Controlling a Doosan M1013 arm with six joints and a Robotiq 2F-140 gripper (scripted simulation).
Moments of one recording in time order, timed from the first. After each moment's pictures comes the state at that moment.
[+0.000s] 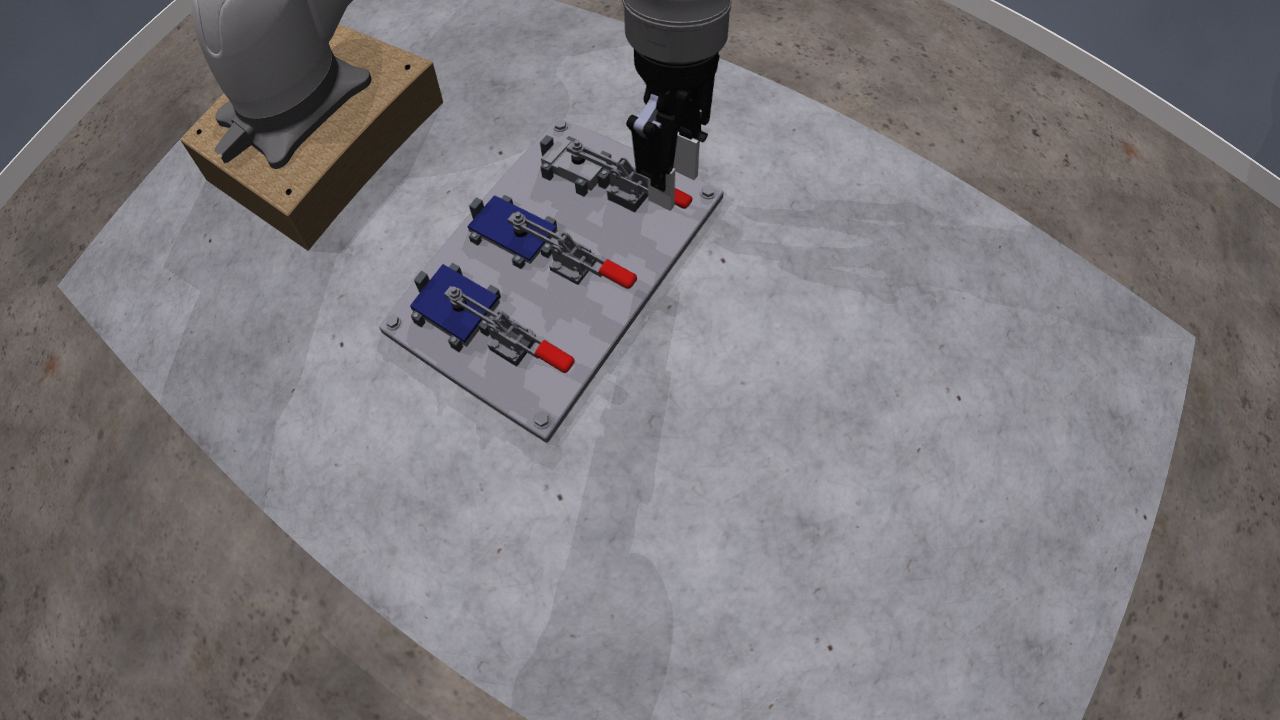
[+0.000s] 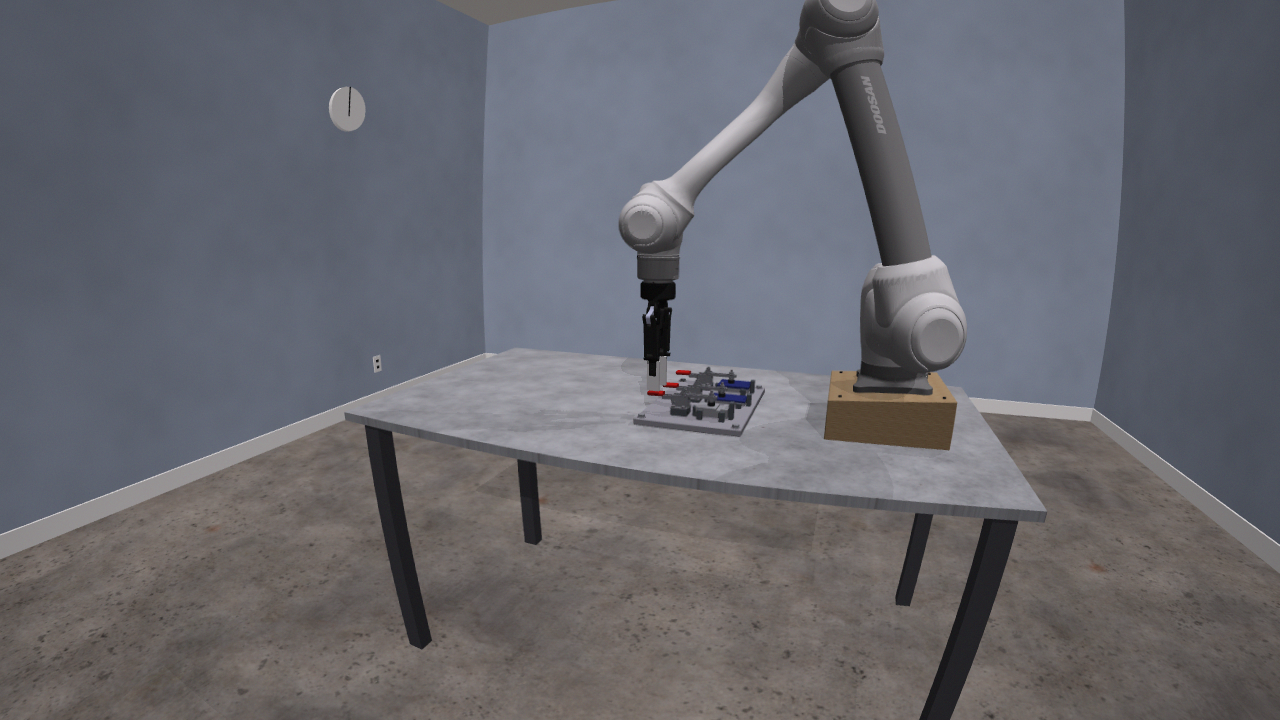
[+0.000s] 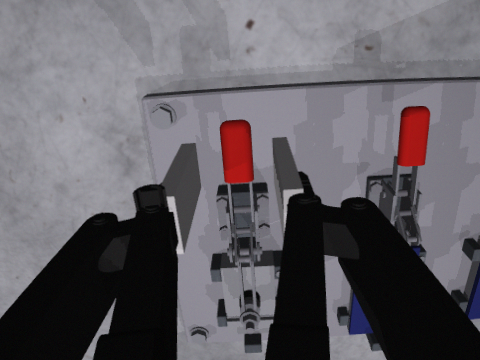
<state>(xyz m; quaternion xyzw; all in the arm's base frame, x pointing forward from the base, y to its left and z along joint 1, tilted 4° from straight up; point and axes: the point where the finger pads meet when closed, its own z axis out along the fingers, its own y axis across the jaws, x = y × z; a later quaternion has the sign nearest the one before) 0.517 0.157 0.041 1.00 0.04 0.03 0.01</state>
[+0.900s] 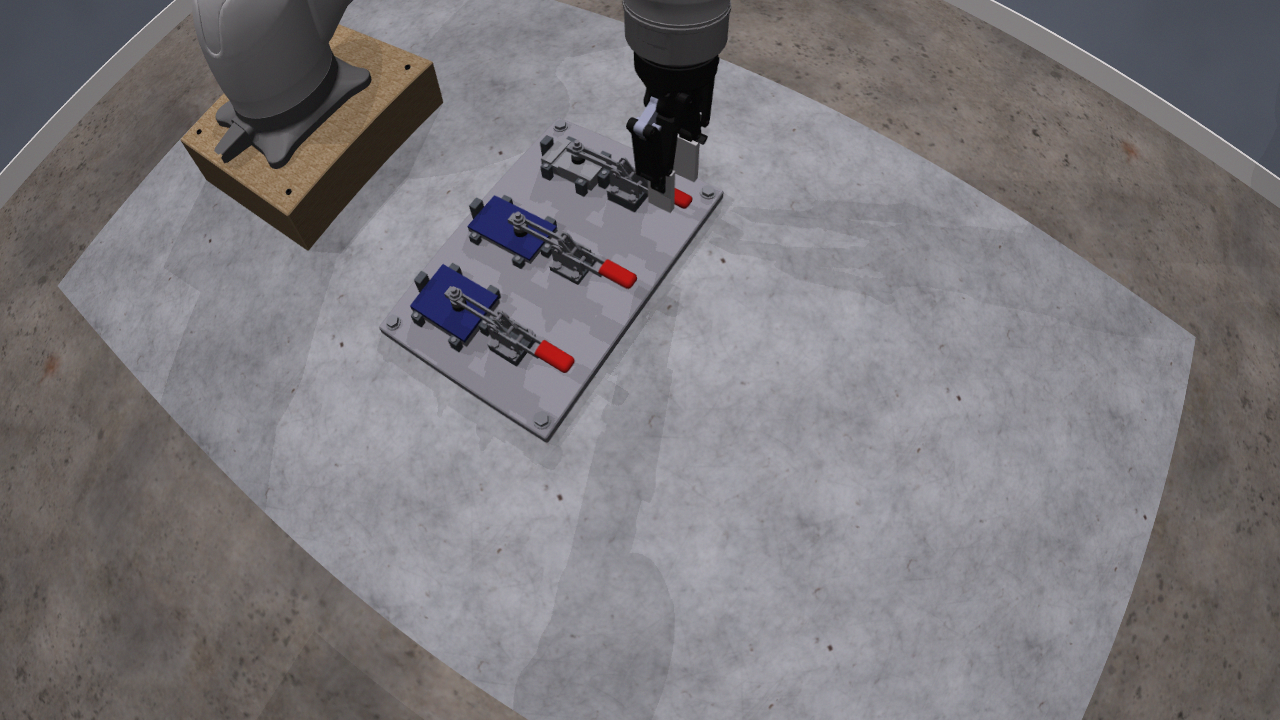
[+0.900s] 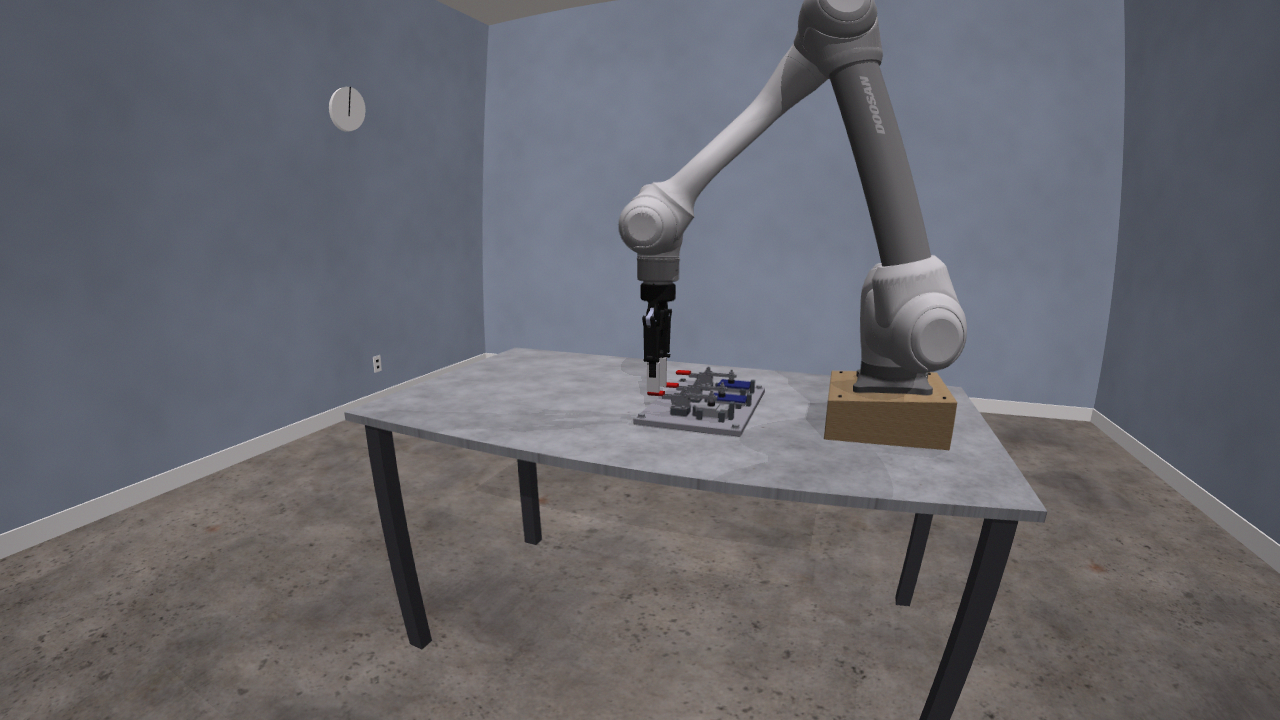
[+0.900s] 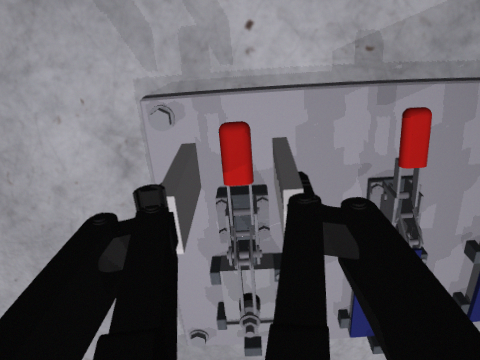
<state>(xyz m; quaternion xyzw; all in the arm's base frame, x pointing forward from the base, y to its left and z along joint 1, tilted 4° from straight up) 0.517 0.157 0.038 1.00 0.04 0.03 0.01</state>
